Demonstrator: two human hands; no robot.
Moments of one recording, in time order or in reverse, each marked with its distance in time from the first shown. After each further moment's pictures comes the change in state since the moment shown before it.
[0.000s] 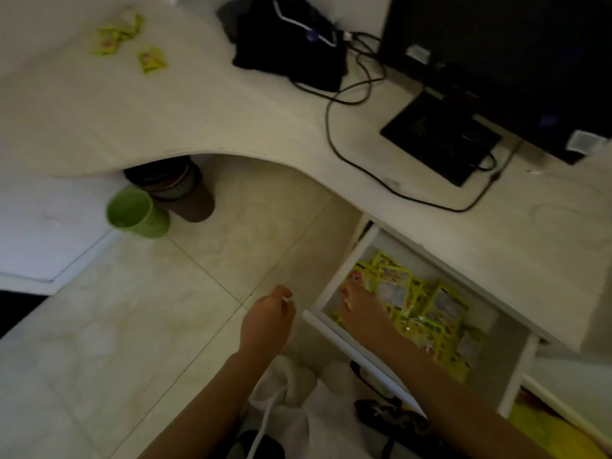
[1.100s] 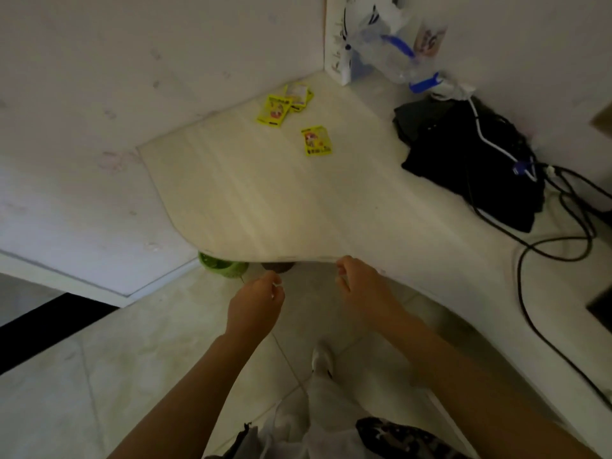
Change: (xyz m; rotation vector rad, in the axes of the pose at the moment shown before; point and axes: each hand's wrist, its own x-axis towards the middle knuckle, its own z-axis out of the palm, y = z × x) left_hand 0.256 -0.205 -0.281 0.055 0.286 -0.174; right_hand 0.268 -0.384 0.038 -0.182 0.000 -0.469
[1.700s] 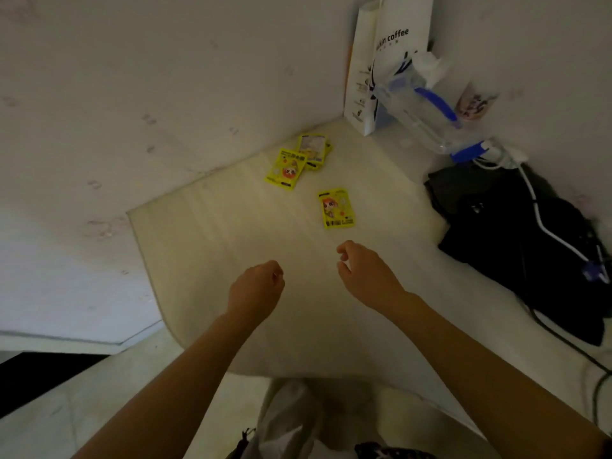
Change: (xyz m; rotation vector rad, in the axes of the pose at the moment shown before) left_hand 0.256 -0.001 -0.056 -0.009 -0.051 0.027; right_hand 0.252 -0.039 -0.064 -0.074 -0.027 0.008
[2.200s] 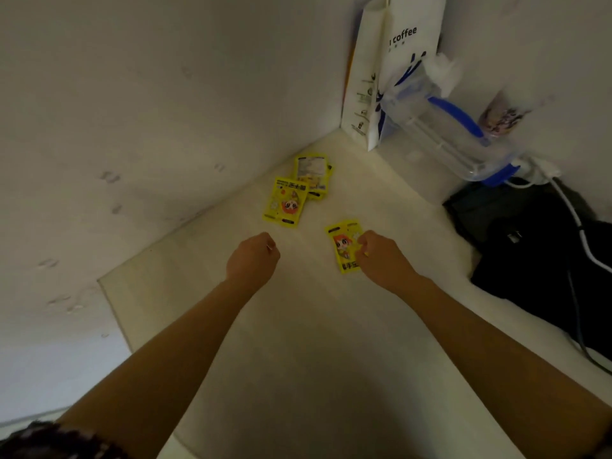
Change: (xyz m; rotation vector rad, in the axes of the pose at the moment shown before) left_hand 0.198 -0.020 -0.037 -0.077 -0.066 -0.050; right_hand 0.154 0.006 -0.012 0.068 -0.023 0.303
